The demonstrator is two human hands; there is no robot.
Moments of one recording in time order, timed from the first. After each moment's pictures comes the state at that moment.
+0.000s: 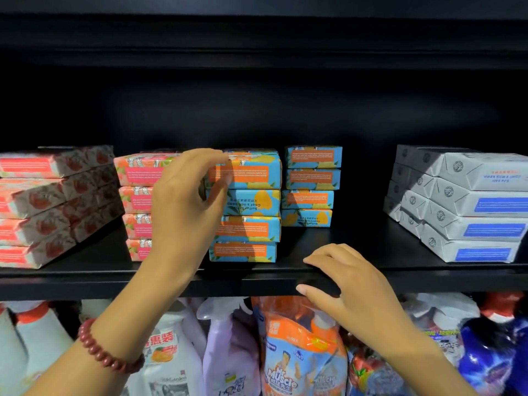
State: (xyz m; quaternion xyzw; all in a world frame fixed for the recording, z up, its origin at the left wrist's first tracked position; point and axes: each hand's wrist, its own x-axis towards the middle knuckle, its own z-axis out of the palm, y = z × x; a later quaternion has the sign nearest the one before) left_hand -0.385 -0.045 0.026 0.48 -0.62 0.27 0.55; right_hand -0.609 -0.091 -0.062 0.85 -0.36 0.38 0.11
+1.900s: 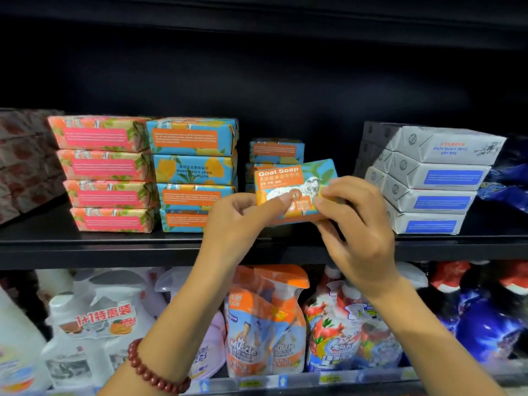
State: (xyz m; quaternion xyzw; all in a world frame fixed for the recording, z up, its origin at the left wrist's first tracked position) left_hand -0.491 -0.053 -0.020 0.47 -0.54 -0.30 0.63; right_hand -0.658 -0.115 -0.040 0.77 -0.14 0.58 0.25
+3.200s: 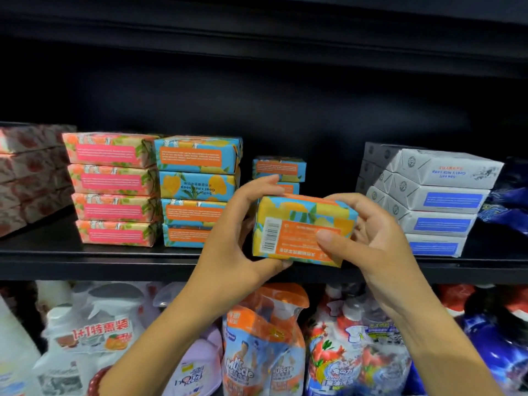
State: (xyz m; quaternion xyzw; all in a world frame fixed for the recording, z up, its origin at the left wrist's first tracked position) left_hand -0.482 -0.036 -0.021 0.31 -0.71 -0.17 0.61; right_hand -0.665 -0.075 -0.007 0.71 -0.20 0.53 -0.42
